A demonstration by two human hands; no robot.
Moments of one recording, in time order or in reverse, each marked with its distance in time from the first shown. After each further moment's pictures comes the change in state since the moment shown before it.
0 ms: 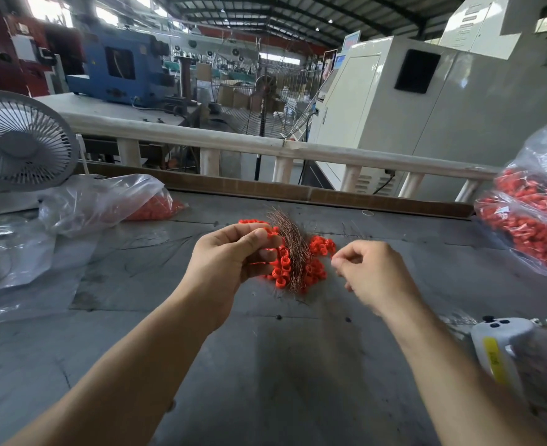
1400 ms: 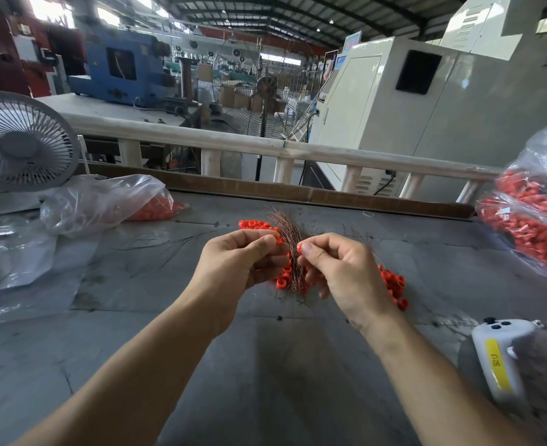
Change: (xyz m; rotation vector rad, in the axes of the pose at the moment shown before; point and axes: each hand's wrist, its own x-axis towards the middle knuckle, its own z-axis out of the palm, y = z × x) left_hand -0.007 0.000 0.007 0.041 -0.003 -0.047; right_hand -0.024 -0.032 0.020 0.594 -0.159 -0.135
